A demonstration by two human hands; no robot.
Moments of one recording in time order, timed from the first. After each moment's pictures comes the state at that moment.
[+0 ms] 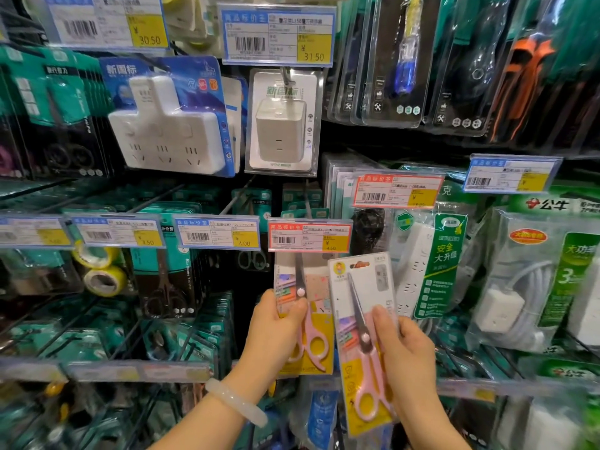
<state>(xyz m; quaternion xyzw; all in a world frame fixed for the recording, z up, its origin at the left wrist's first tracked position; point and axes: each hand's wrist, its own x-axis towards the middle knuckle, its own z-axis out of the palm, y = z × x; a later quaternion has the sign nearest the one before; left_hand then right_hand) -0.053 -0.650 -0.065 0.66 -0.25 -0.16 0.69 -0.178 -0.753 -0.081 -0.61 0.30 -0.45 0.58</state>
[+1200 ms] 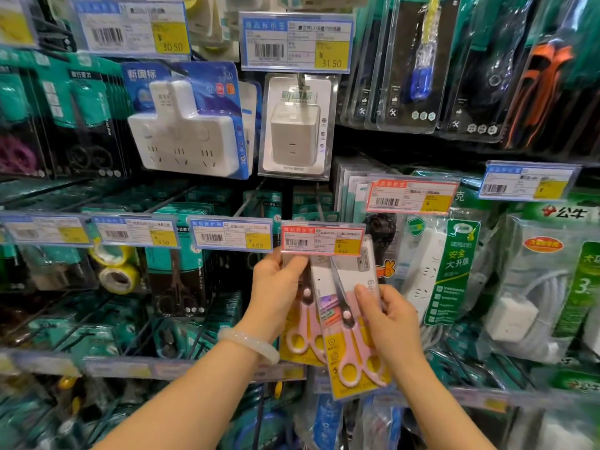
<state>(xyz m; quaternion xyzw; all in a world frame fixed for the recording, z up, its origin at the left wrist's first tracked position) -0.029 -0.666 -0.020 0.55 -0.24 -0.16 0.78 -0.143 -0.768 -0.062 -0.72 0.23 -0.41 0.51</state>
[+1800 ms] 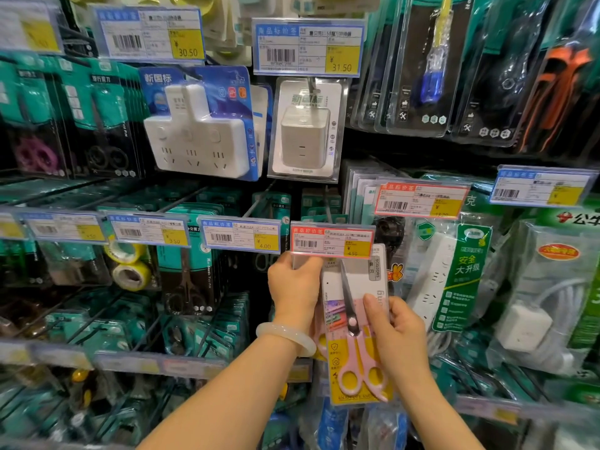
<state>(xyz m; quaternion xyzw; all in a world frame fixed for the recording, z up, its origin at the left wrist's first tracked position) -0.033 -0.691 -0.024 0.57 -0.13 -0.07 0.80 -0.144 -0.764 -0.073 -0.70 0.25 -0.42 0.52</state>
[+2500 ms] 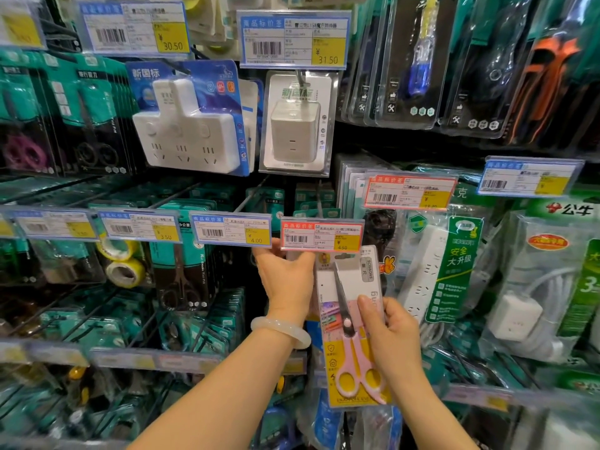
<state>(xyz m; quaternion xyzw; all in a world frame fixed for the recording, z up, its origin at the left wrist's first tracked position) -0.037 -0.692 -0.022 0.56 -0.15 0.02 0.82 -0.149 -0.767 -0.086 -0.70 0.26 -0.41 0.53</state>
